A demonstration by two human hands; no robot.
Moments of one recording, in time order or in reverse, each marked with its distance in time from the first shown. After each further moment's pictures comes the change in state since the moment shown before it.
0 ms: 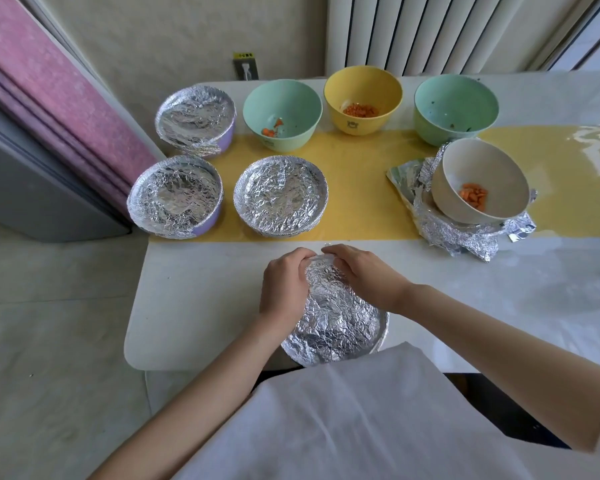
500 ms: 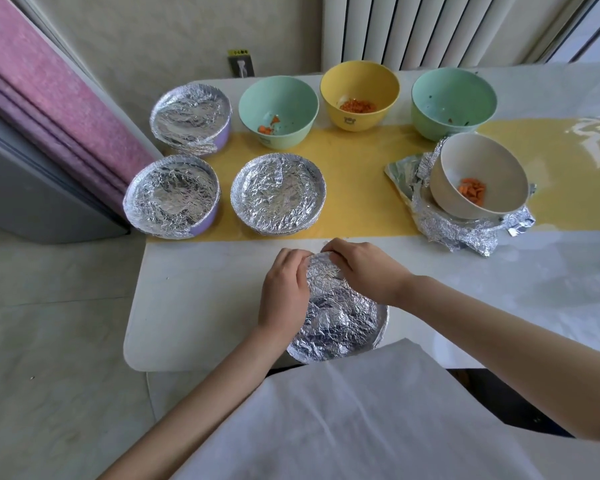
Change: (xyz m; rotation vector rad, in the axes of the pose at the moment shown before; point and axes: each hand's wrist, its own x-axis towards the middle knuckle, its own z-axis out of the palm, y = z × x) left_hand -0.013 -0.004 0.003 -0.057 0.067 0.117; right_hand 0.001 -0.006 -0.008 -0.067 0.049 -0.062
